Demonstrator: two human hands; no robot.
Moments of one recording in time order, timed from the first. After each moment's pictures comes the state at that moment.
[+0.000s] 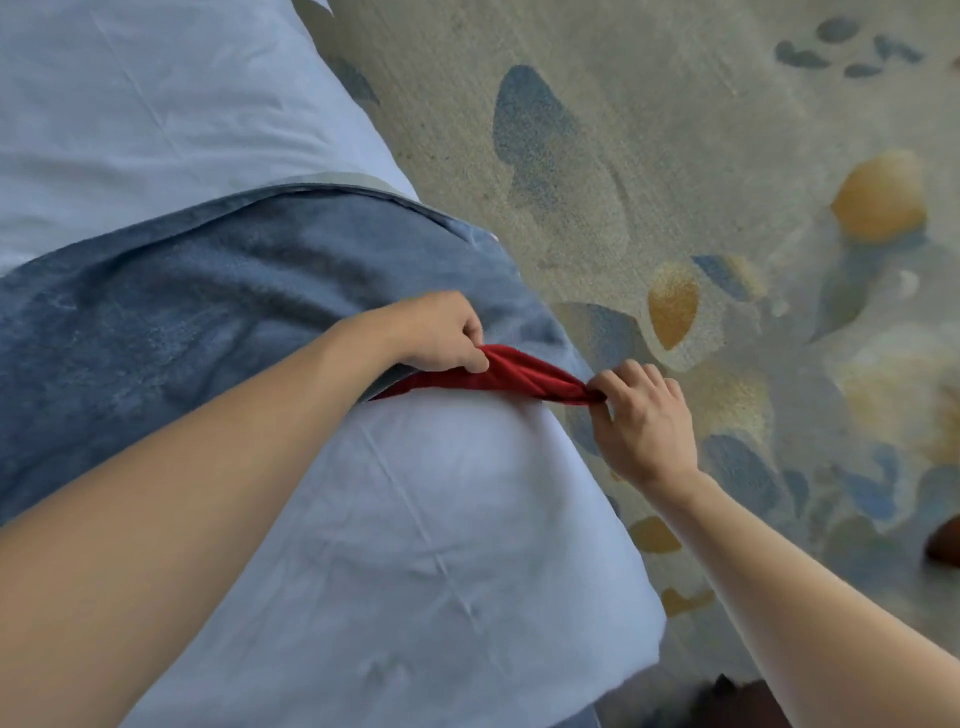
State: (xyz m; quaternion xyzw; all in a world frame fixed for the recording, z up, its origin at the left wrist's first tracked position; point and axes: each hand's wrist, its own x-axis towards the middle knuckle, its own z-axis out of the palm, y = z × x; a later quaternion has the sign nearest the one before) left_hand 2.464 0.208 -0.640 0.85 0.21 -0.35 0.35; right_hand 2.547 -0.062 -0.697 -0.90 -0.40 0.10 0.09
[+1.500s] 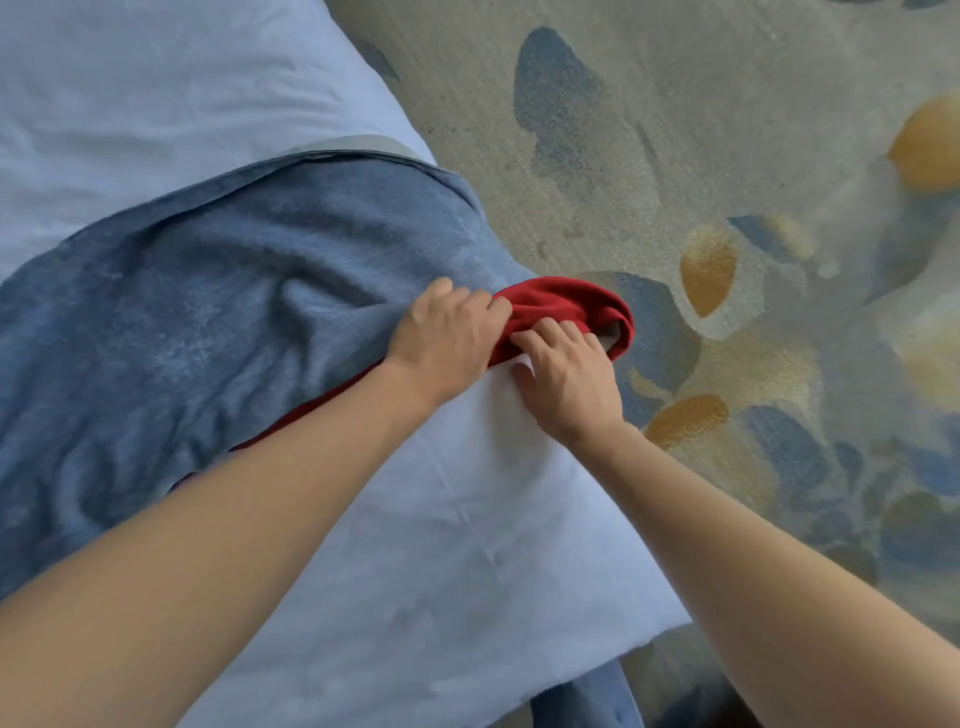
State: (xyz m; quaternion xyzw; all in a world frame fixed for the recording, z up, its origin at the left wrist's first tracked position) left_hand 2.406 0.148 -0.672 0.99 0.06 -0.02 -0.08; right_hand 2.486 -0.005 -0.711 -0.86 -0.48 0.10 0.15
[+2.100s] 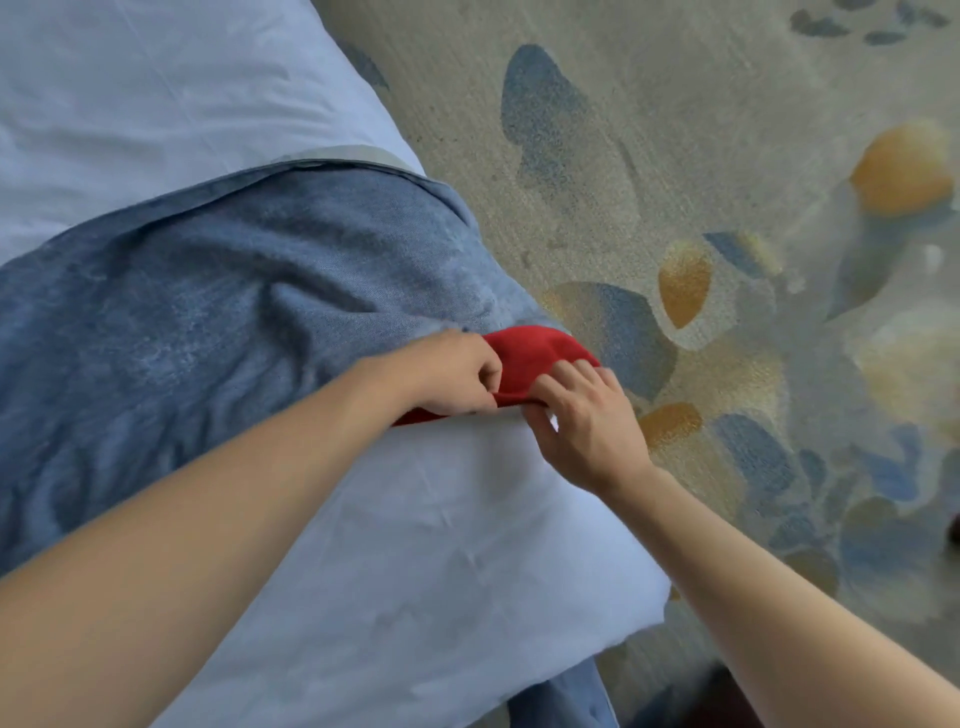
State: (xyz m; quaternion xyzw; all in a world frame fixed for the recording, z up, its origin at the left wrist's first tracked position) left_hand 2.418 0.148 -0.639 0.86 0.15 -0.35 0.33; right_hand 2.488 -0.054 -0.680 -0.84 -0.51 0.12 0.17
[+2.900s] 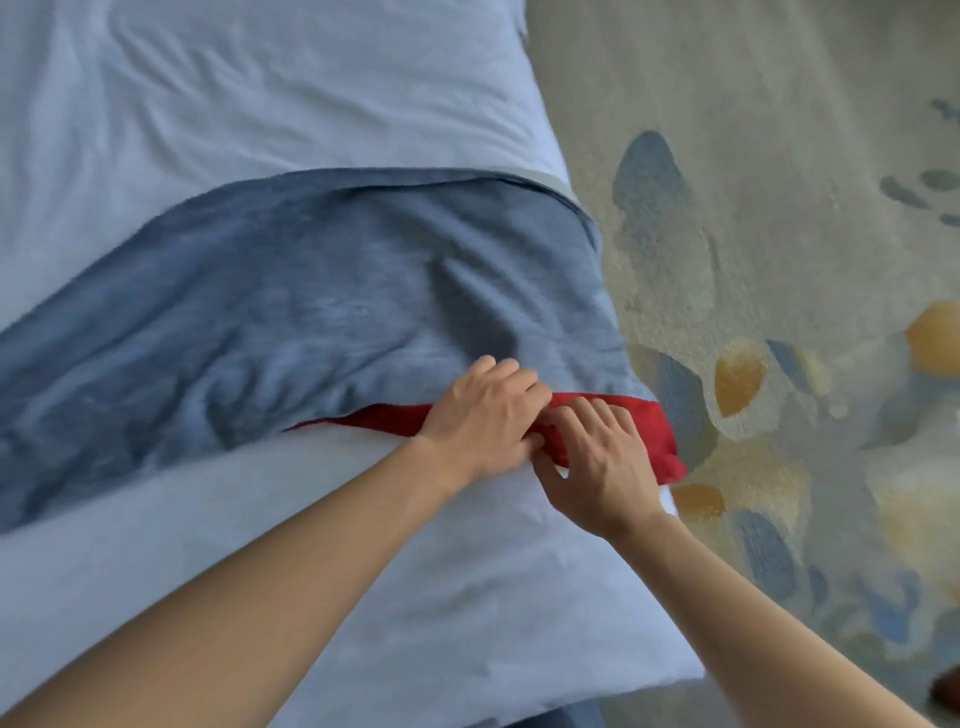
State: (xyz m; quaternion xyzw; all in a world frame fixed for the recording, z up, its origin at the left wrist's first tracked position) left_hand 2.275 0.148 -0.624 0.98 0.15 0.02 0.13; right_hand 2.392 0.013 -0.638 -0.77 -0.61 0.10 0.18
